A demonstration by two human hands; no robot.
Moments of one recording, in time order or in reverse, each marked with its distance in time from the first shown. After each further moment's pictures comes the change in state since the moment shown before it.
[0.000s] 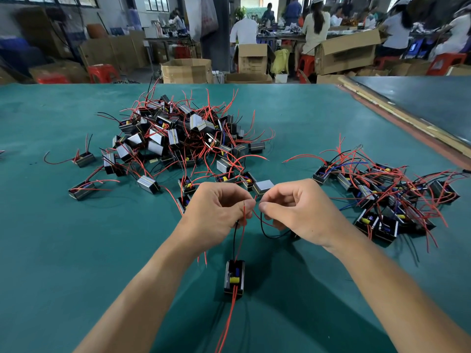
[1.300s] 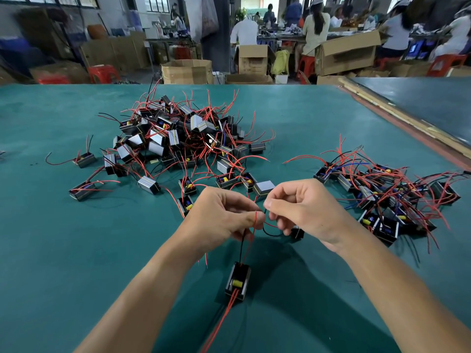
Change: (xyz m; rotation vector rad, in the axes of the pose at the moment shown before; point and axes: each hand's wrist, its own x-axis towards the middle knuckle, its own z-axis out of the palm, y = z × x) left_hand -0.004 0.005 0.000 -0.087 -0.115 -0.169; right_hand -0.002 -0.008 -0.004 0.146 -0.028 0.072
